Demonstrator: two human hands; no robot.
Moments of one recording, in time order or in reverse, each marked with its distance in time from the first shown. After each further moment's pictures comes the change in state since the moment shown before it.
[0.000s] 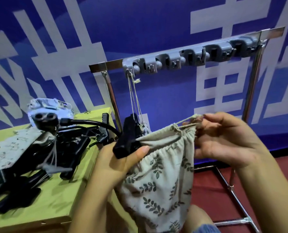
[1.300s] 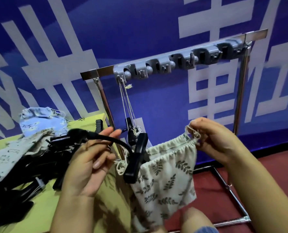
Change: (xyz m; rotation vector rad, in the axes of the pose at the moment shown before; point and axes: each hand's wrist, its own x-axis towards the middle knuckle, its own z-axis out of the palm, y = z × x) left_hand 0.022 -0.011 -0.023 -1.111 -0.195 -0.123; right_hand 0.016 0.005 -0.034 -0.318 0.487 -0.301
